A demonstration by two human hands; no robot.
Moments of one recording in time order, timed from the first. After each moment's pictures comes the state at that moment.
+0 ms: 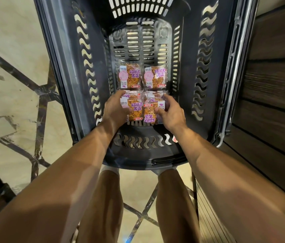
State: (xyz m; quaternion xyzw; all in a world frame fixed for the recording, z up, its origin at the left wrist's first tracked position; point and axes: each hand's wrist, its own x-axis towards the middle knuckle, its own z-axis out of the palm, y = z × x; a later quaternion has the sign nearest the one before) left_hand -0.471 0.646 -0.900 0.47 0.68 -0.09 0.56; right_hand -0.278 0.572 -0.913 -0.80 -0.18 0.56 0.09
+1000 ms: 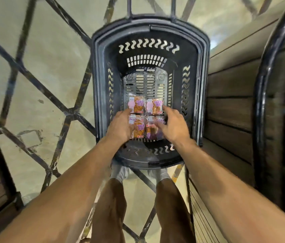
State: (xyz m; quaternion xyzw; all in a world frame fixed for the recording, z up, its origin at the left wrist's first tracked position) left_hand -0.461 0.678 -0.753 0.57 0.65 -0.16 0.48; right_hand -0.267 0.632 -0.753 -0.77 -0.45 0.44 -0.06
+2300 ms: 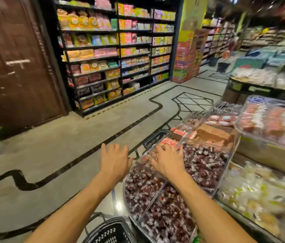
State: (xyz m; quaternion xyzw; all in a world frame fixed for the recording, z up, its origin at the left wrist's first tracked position) left_hand -0.240 0.731 0.040 0.95 0.29 0.02 -0.12; right_hand -0.102 0.581 0.027 -0.92 -0.38 -0.03 0.08
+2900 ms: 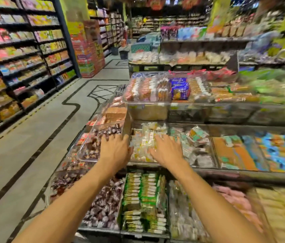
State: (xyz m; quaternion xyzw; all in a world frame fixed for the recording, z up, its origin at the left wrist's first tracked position) left_hand -0.131 0.429 0.053 0.99 -0.02 0.05 -0.09; right_hand -0.099 0.232 0.027 -0.99 -0.08 -0.03 0.10
